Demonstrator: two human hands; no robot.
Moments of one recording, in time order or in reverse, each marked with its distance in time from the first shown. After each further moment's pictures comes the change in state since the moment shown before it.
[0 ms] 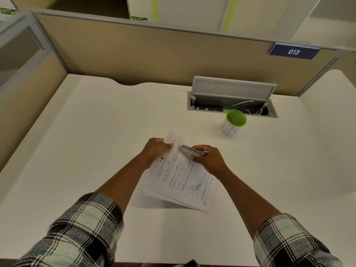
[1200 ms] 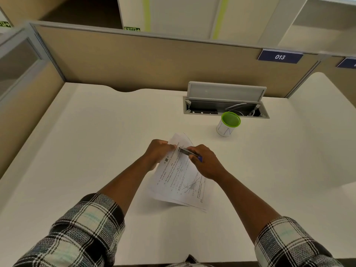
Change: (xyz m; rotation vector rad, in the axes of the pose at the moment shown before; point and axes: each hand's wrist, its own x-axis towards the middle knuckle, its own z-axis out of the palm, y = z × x) left_hand -0.014 0.007 0.005 0.117 -0.010 0.095; right_hand -0.021 -0.022 0.009 -0.413 -0.033 -0.254
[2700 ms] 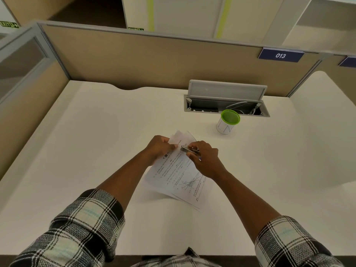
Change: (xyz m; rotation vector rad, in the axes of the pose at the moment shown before) left_hand -0.024 0.014 0.005 0.099 -0.039 0.013; right_hand -0.015 -0.001 0.001 -0.061 0.113 0.013
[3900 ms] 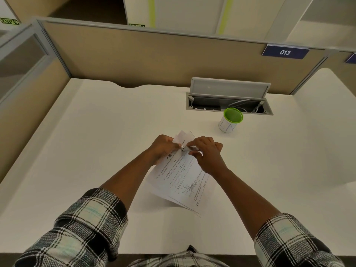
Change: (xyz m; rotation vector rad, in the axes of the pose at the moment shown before) left_hand 0.012 -0.006 0.003 0.065 0.009 -0.008; right_hand 0.008 -0.004 0.001 -0.142 0.094 -0.074
